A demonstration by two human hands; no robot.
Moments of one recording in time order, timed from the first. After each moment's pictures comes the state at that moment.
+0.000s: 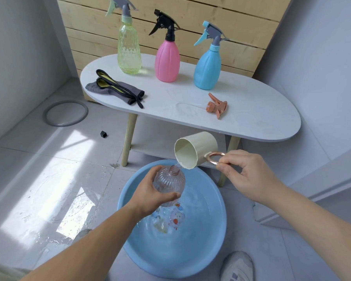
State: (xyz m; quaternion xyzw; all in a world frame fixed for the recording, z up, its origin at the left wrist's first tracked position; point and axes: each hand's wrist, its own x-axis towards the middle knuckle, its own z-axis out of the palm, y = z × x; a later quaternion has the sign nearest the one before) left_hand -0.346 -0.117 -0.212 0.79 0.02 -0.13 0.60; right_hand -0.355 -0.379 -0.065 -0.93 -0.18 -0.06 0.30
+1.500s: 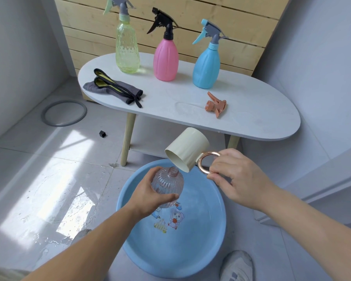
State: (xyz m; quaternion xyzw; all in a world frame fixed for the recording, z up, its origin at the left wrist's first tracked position) left_hand -0.346 -0.117 -0.213 0.78 0.01 -0.13 0.61; right_hand -0.350 -0.375 -0.082 -0.91 -0.35 -0.14 0.15
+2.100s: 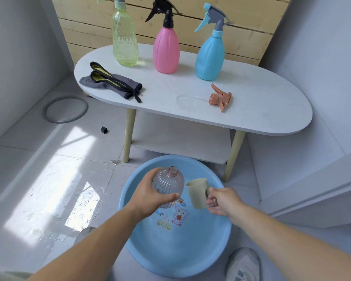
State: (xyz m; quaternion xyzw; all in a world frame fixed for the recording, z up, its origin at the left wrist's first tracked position) left_hand -0.342 -0.113 -0.236 0.78 0.03 -0.15 0.61; right_hand -0.350 -0.360 -0.213 -0.72 0.36 0.21 0.56
